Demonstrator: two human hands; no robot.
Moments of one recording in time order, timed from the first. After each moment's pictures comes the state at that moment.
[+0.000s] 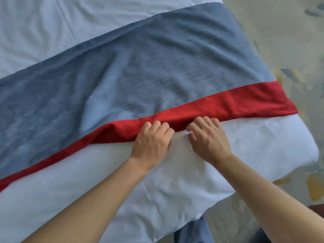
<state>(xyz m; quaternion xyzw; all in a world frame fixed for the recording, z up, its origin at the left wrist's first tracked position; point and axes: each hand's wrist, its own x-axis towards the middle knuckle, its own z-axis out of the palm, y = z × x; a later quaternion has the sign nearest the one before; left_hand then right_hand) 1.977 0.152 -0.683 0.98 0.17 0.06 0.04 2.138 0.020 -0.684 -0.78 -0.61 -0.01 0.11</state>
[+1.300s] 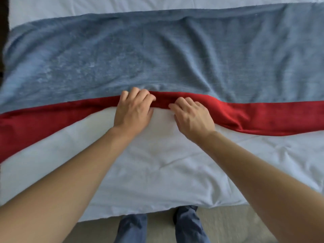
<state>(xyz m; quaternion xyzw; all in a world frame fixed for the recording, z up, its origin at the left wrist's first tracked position) 1.709 0.247 -0.677 0.91 0.40 0.05 -0.01 1.898 0.158 -0.683 -0.65 -0.76 0.00 0.10</state>
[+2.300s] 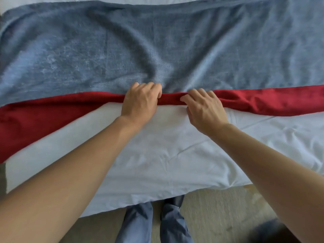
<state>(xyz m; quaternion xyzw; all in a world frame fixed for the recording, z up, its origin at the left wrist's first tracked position) 1.677 0.253 -0.682 0.92 0.37 0.14 0.06 1.869 0.144 -0.669 -0.67 -0.74 -0.01 0.05</state>
